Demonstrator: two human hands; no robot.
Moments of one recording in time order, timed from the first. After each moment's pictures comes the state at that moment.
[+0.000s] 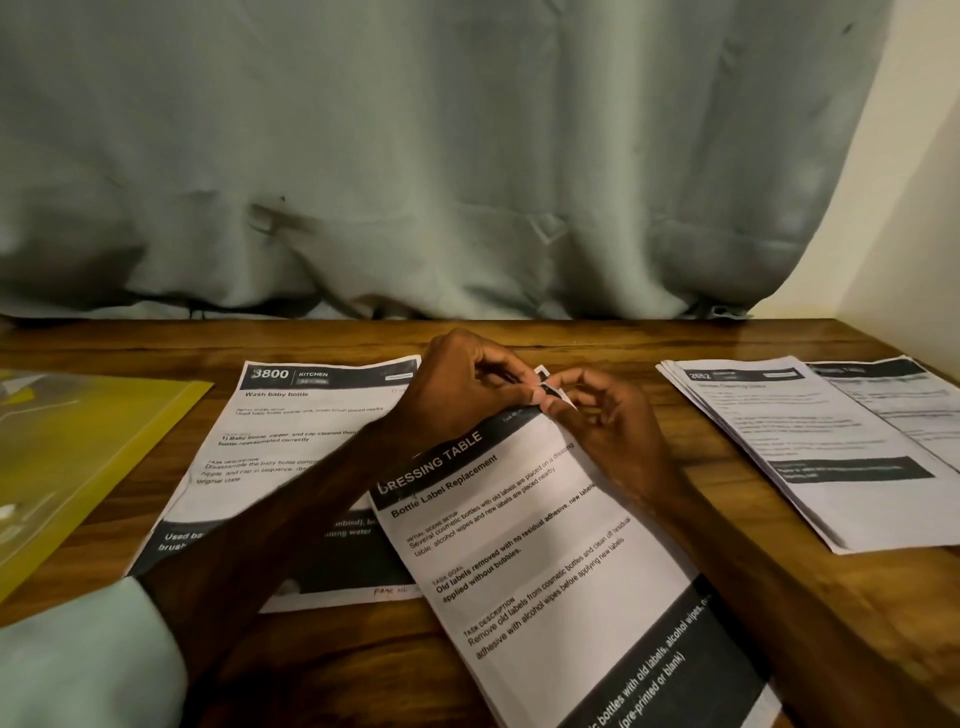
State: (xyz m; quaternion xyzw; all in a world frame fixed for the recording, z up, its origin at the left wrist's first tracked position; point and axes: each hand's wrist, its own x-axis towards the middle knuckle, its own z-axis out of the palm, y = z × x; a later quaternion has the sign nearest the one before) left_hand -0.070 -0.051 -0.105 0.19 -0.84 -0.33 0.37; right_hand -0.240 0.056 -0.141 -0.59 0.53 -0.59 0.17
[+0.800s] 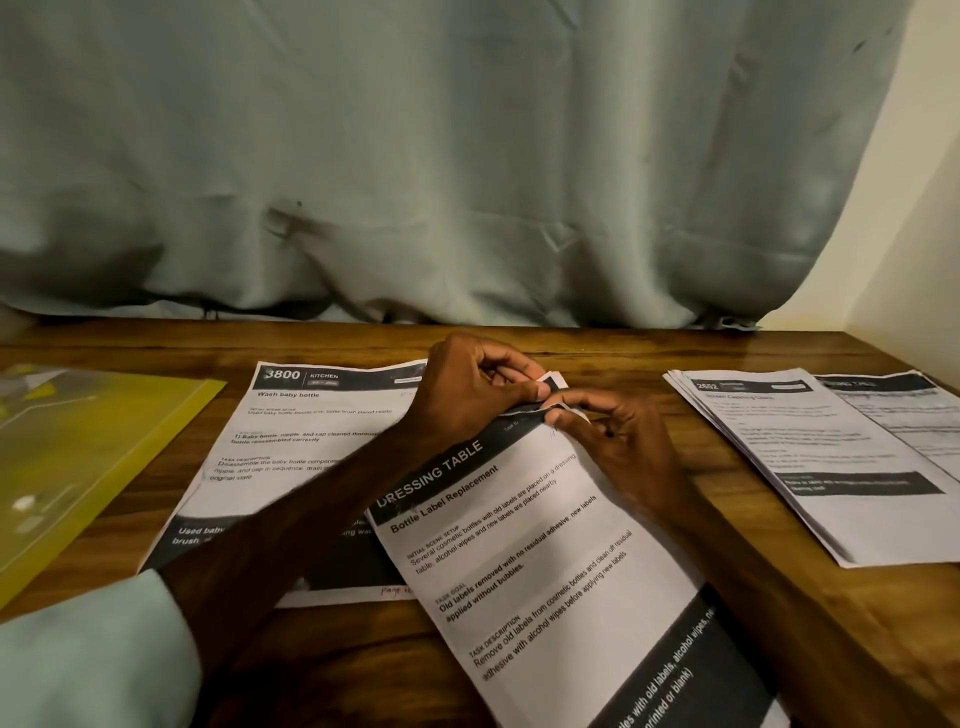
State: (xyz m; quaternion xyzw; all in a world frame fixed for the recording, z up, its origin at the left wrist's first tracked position) left_hand -0.071 -0.043 -0.102 0.24 -0.79 -0.40 0.41; right_hand -0.252 0.052 -0.149 -0.65 0.51 -0.56 0.12
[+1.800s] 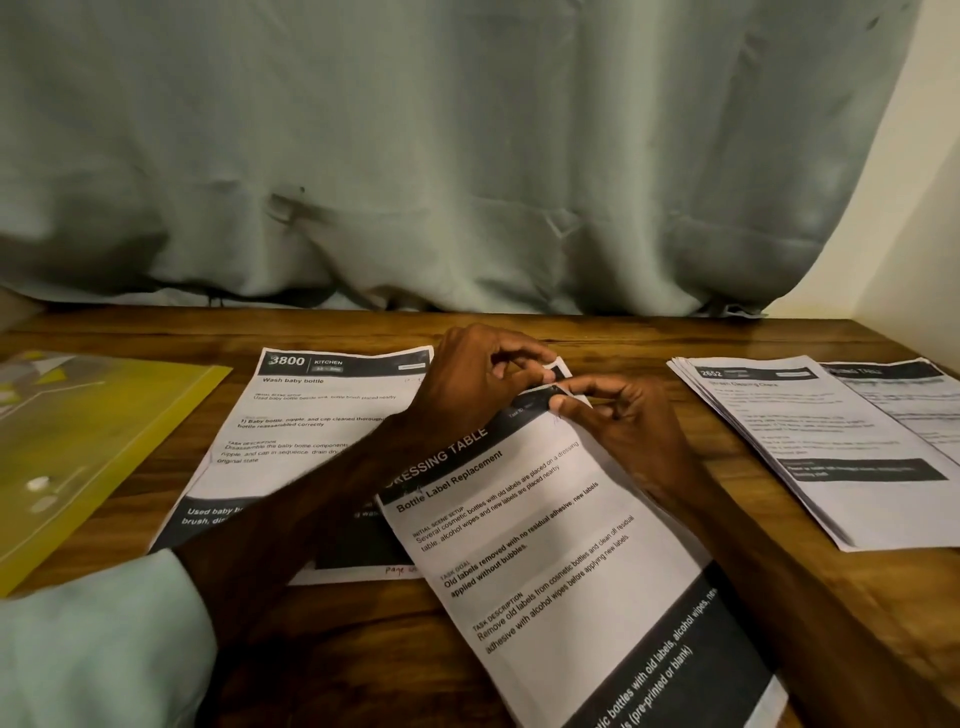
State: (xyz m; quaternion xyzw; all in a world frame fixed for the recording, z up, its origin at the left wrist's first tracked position) left_hand -0.075 -0.048 -0.109 0.19 -0.85 -0.25 0.43; right_hand -0.248 0.060 -0.140 -0.63 0.52 -0.56 0.17
